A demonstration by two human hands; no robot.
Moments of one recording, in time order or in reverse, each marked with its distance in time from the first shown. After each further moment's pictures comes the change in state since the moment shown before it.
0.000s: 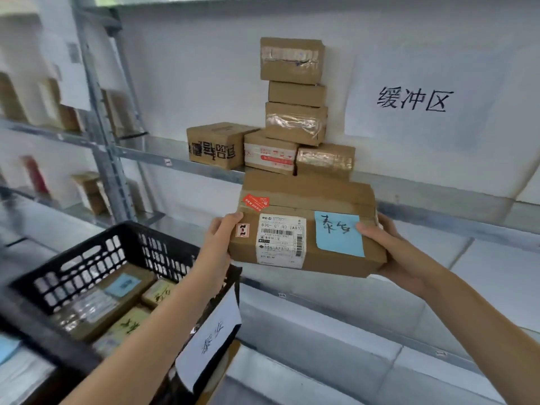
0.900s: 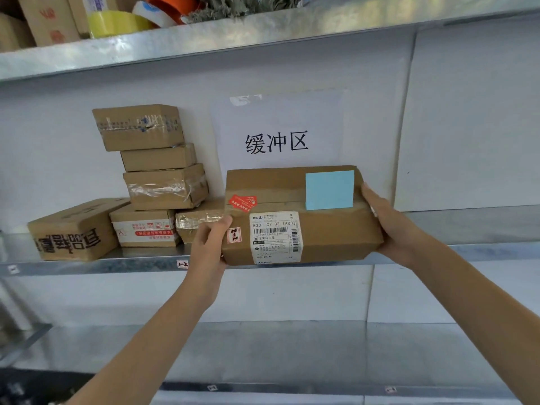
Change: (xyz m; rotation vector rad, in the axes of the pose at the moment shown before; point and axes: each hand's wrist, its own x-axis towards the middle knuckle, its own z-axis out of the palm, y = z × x) left_hand 0.066 0.004 0.225 -0.028 -0.284 0.143; right_hand 0.003 -0.094 -0.178 0.104 0.402 -0.148
